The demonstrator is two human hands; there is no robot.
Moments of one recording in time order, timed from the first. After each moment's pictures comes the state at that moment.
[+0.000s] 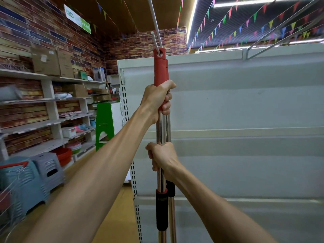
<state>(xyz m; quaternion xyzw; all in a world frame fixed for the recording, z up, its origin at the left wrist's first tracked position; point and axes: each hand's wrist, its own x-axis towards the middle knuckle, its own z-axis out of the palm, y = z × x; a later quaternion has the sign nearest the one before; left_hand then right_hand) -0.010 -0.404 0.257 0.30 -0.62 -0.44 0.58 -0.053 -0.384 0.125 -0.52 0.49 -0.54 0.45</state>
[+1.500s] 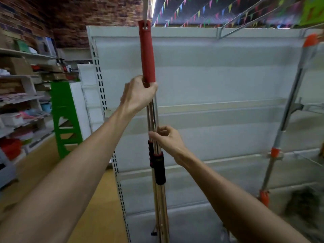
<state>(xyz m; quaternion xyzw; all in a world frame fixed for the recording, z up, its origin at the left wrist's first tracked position) 0.015 -0.401 0.209 0.43 -0.74 -0.14 0.50 -0.092 -0.360 0.079 -0.50 0.55 -0.58 0.32</state>
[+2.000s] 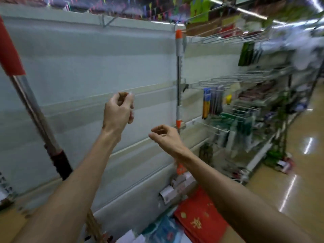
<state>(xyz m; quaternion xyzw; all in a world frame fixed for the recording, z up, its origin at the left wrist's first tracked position) -0.156 -0.275 0.120 0.16 -0.69 -0.50 0.50 -0.267 -0.174 0.030 -0.37 0.68 -0.62 0.14</state>
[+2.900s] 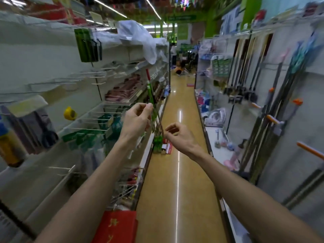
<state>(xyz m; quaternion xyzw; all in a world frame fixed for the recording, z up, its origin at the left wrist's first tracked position) -0.709 0.106 0.038 -0.11 -0.72 -0.66 0.17 -0.714 0.272 -0.015 -0.09 0.85 -0.52 -0.11</state>
